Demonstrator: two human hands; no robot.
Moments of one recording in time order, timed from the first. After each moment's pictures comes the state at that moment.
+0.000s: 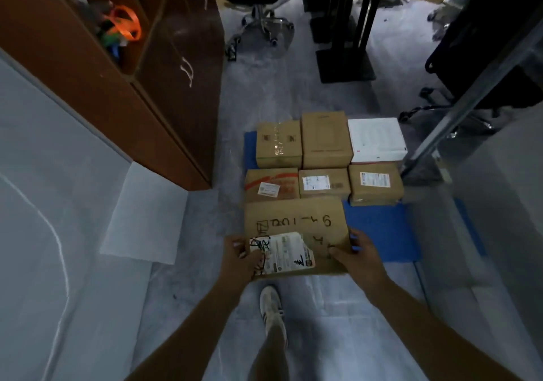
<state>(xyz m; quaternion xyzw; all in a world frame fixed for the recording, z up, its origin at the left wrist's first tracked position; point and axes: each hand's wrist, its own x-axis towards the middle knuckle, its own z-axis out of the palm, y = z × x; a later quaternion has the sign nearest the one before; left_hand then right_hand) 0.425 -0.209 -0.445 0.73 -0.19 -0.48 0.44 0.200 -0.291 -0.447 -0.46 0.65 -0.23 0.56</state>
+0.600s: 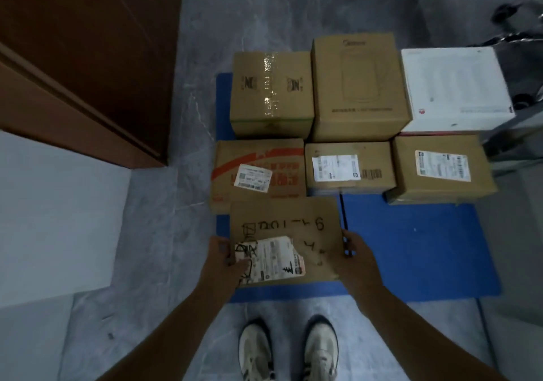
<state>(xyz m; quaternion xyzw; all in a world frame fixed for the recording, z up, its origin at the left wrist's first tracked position) 0.504 -0.389 -0.783 0.77 -0.18 -0.52 0.33 0.281 -0.467 -0.787 -0.38 0.69 -0.20 0.58</state>
